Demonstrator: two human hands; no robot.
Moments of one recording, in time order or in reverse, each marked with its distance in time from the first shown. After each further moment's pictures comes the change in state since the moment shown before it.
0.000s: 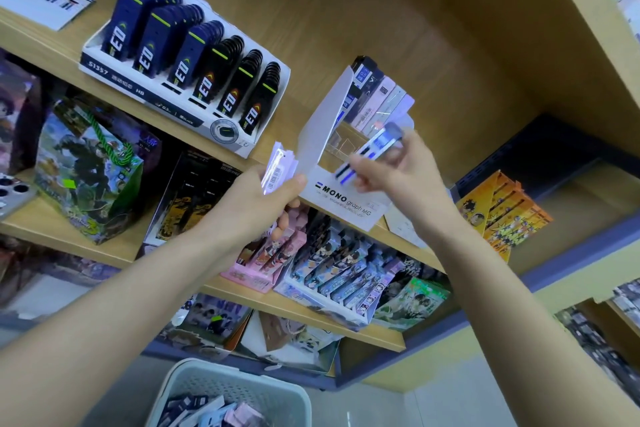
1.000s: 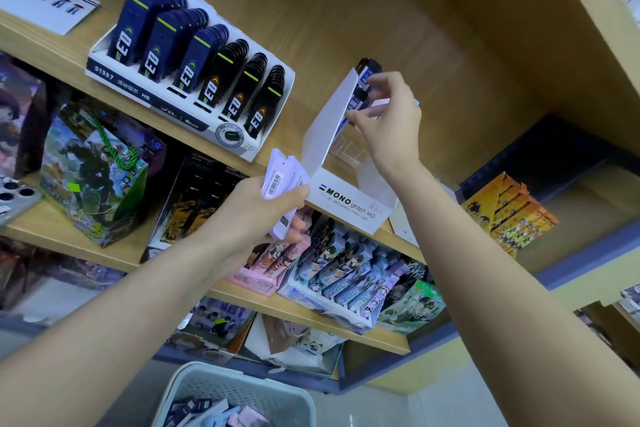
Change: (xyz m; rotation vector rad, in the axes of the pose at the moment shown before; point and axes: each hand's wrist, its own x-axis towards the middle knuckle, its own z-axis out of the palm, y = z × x) left_hand -0.002 0.000 -0.002 -0.126 -0.027 -0.060; right_hand 0.090 0.018 0.018 -0.295 0.327 -0.344
